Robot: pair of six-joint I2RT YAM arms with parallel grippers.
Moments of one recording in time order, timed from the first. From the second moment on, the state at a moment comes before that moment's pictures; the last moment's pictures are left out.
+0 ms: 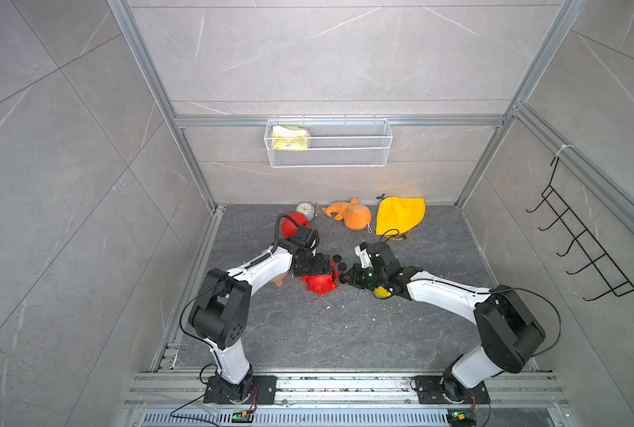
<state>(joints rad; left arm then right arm) -0.52 1.78 1.27 -0.58 0.20 -0.45 0.63 1.59 0.94 -0.10 -0.34 0.77</state>
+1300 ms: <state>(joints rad) -0.28 1.91 1.47 -0.66 -0.09 -0.40 0.66 2.00 1.46 -0.66 -0.10 0.32</state>
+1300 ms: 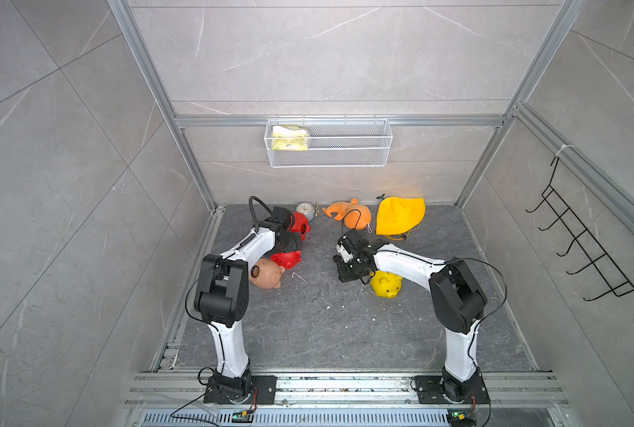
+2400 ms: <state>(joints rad) -0.28 1.64 1.38 -0.73 0.01 -0.41 0.64 1.75 1.53 -0.81 0.20 0.24</state>
